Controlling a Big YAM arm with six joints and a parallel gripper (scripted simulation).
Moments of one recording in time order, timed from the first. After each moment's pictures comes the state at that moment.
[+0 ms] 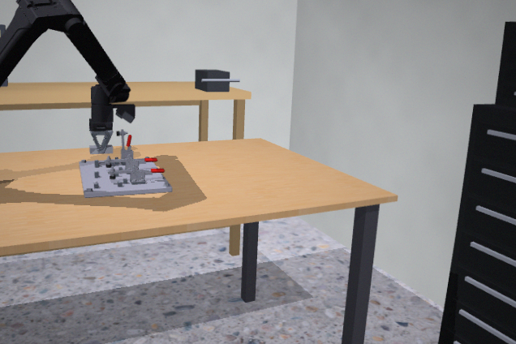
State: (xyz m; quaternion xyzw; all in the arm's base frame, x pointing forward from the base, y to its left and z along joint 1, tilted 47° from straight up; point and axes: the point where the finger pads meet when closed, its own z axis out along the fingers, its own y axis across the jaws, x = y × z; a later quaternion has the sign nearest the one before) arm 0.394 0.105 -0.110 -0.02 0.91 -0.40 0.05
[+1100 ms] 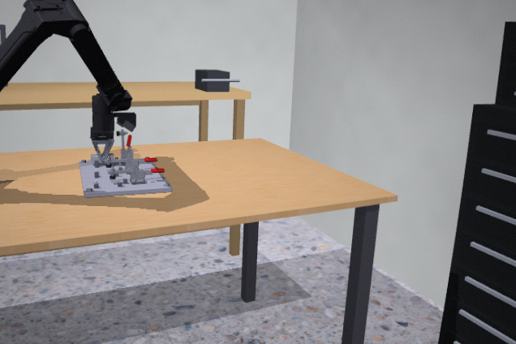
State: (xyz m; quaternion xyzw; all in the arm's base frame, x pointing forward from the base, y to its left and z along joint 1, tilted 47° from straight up) arm 0.401 0.086 -0.130 -0.02 0.92 -0.40 0.05
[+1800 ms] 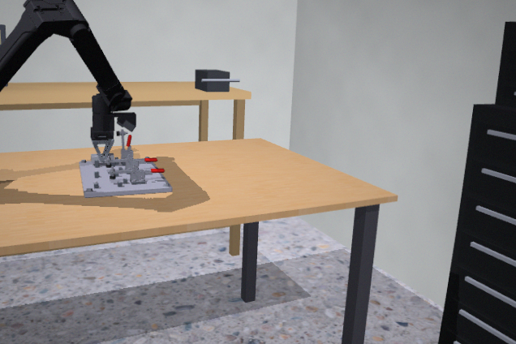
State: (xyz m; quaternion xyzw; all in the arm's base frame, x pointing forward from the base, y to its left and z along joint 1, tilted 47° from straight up) arm 0.401 0.086 -0.130 -0.02 0.92 -0.40 0.05
